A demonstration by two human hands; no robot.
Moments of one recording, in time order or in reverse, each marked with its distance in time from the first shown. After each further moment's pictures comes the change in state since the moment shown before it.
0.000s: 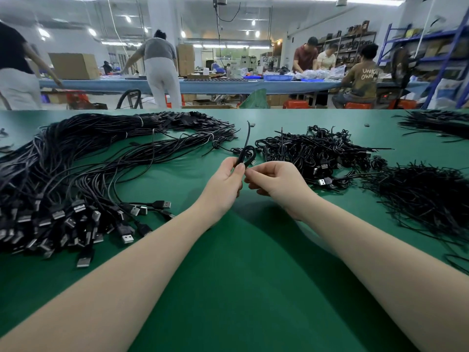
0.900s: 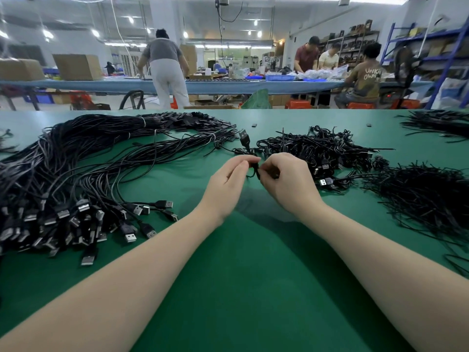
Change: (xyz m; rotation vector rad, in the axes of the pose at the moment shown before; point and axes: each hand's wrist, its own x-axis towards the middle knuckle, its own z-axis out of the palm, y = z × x) left_hand -0.014 0.016 0.005 0.033 0.045 0.149; right_hand 0.000 0.001 -0.012 -0.716 0.240 -0.478
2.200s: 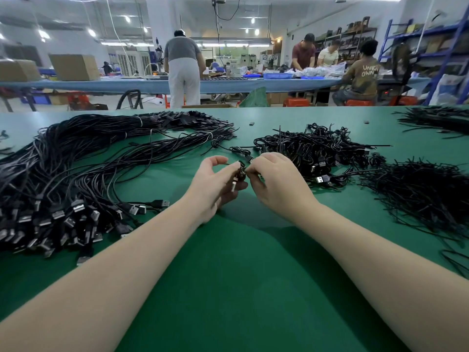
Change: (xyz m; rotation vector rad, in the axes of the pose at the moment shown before) left_hand 0.009 0.005 -0.013 -0.388 0.103 -0.457; right_hand -0.005 -0.011 -0.002 -0.177 -0.006 -0.378
